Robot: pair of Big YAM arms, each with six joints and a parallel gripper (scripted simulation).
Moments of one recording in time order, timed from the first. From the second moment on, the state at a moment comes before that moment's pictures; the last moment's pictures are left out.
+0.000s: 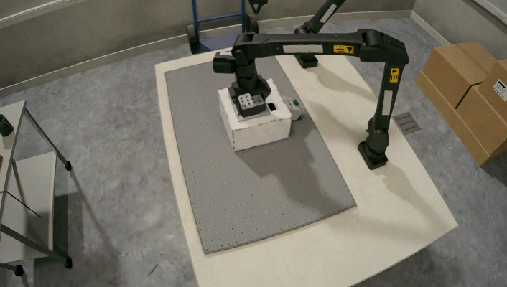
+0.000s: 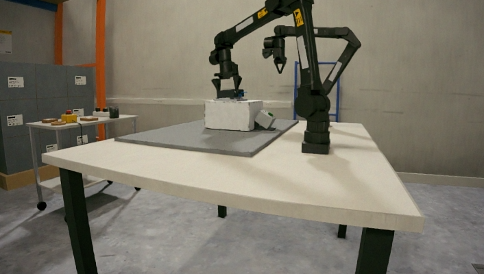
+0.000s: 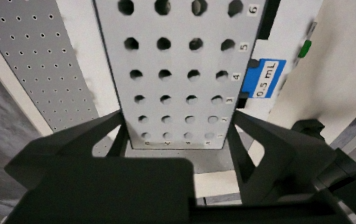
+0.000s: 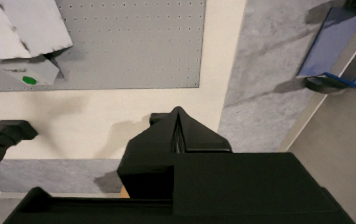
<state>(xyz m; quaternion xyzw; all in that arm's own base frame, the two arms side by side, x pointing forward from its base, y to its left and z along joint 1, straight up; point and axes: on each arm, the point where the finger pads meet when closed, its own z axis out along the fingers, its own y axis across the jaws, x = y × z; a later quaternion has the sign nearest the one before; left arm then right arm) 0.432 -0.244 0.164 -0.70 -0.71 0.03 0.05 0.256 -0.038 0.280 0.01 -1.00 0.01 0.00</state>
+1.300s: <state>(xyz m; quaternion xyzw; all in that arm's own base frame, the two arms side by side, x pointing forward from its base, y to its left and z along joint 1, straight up) 0.430 -0.243 0.171 -0.70 -0.71 0.03 0.05 0.256 -0.038 0.280 0.01 -1.00 0.01 0.00</state>
